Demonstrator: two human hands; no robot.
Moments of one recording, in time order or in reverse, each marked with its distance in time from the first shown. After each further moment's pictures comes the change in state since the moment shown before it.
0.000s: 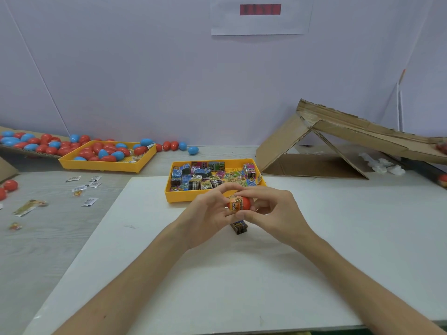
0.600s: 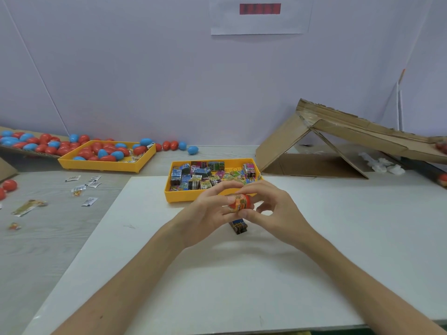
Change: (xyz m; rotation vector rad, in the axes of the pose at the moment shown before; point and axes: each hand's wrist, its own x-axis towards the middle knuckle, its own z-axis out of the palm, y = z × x) left_hand -0.003 0.002 -0.001 0.123 -0.001 0.040; right_hand 0.002 0.003 -0.005 0.037 -0.095 0.053
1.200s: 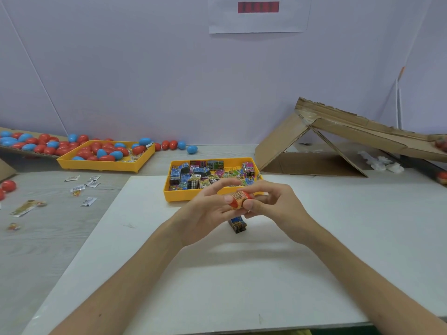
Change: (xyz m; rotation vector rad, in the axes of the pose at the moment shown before) left_hand -0.003 0.003 0.004 -0.066 -0.003 0.005; right_hand 0.002 -0.010 -0.004 0.435 -0.018 0.180
